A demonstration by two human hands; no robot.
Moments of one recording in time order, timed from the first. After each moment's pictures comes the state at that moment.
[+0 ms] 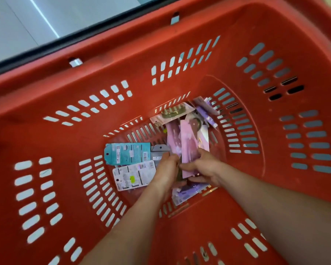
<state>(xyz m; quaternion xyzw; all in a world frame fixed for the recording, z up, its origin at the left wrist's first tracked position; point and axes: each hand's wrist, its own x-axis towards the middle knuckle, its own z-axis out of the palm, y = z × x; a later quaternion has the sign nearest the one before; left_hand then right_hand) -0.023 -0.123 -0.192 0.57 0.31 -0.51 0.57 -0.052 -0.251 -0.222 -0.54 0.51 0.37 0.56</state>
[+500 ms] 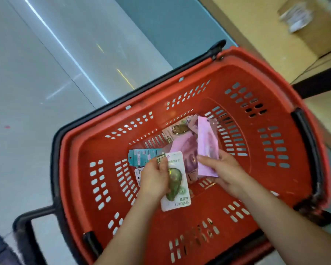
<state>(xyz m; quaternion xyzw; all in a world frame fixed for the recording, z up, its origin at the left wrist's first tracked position) -0.003 -0.068 -0.073 0.82 0.15 -0.37 0.41 -0.053 -0.244 -0.075 -0.52 0.51 0.20 0.66</state>
